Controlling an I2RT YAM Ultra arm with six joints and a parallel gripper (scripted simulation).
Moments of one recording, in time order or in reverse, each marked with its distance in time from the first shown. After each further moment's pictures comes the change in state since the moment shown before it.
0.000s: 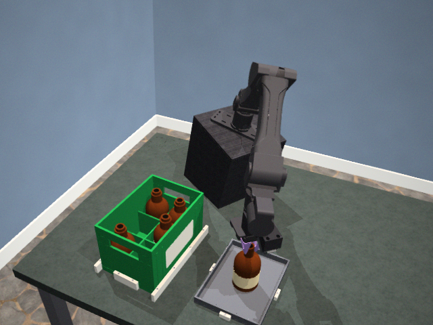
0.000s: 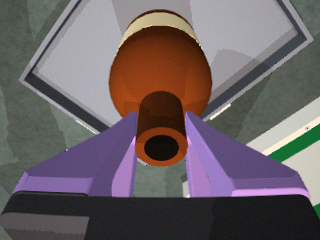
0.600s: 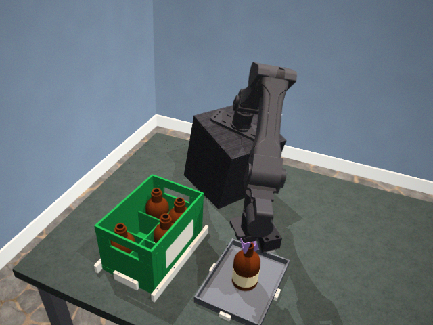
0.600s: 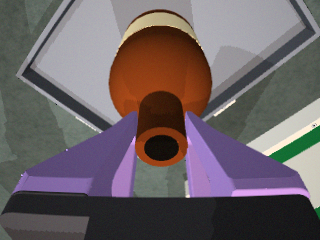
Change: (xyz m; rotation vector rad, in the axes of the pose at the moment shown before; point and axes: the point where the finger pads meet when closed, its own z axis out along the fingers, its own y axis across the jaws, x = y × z) arm 0.007 0.002 0.006 -0.004 0.012 0.001
